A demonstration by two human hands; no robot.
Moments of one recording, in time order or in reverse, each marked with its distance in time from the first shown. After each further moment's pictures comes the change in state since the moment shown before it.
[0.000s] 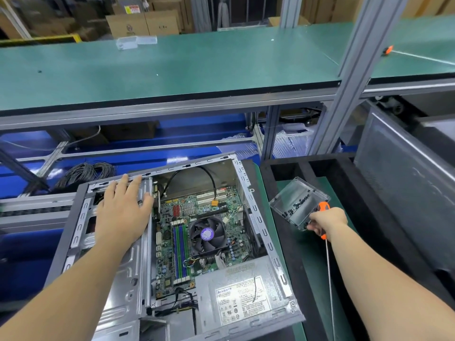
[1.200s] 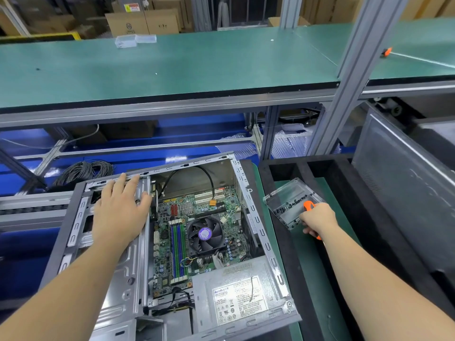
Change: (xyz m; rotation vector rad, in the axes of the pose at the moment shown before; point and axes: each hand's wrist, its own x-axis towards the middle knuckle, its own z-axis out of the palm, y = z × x) left_hand 0.001 0.001 0.001 0.011 0.005 -0.005; right_hand -0.034 -0.019 0.002 -0.320 -0.061 -0.157
